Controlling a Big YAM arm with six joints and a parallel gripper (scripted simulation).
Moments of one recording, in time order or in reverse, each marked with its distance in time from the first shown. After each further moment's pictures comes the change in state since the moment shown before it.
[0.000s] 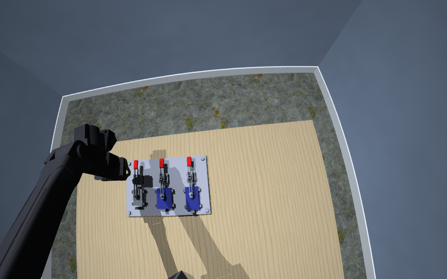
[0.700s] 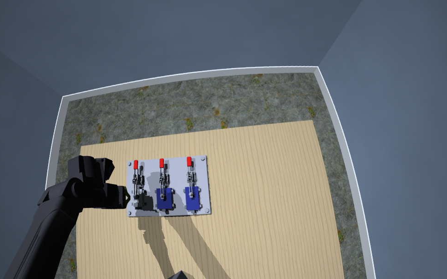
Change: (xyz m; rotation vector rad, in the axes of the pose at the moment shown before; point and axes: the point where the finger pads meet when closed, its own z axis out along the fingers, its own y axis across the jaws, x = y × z) arm 0.085 0.000 -0.001 0.000 0.005 -0.004
